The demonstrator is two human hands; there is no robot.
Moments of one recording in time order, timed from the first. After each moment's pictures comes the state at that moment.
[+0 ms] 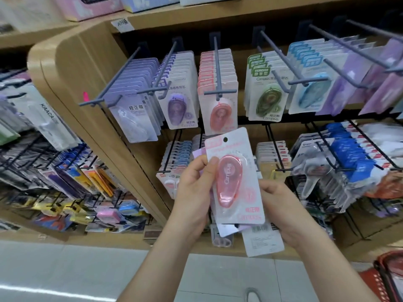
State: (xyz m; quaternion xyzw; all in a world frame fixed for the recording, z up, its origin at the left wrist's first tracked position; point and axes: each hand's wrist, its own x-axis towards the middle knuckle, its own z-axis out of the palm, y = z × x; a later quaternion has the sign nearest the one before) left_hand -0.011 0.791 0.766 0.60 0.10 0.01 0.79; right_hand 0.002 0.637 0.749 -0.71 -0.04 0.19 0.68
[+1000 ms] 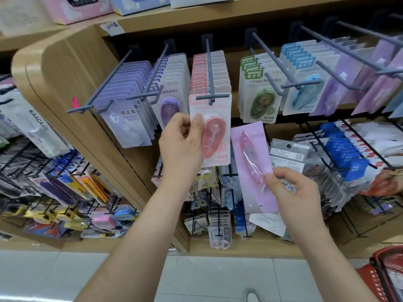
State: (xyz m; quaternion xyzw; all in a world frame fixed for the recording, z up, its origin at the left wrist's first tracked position) left_hand 0.062 0.808 0.792 0.79 0.06 0.28 0.54; right_hand 0.010 0.618 0.730 -0.76 0.00 -0.11 0.64
